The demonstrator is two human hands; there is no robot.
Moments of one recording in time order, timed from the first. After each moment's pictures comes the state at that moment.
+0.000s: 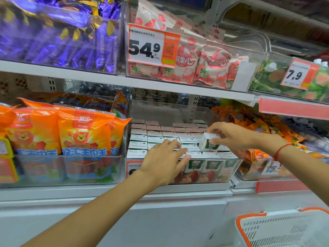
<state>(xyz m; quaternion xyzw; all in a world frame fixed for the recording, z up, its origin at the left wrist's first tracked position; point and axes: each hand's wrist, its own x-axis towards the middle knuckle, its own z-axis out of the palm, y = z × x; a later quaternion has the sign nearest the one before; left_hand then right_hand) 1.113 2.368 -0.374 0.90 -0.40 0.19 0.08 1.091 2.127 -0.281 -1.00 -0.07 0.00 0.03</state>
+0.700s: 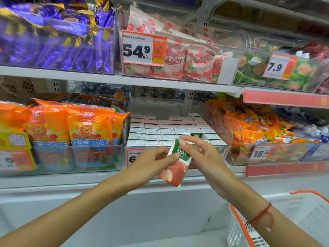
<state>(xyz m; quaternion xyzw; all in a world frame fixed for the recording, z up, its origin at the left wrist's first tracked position) 1.032 2.415 -0.345 0.76 -0.28 -0.15 0.57 0.987 2.252 -0.340 -0.75 0.02 -0.13 0.65</state>
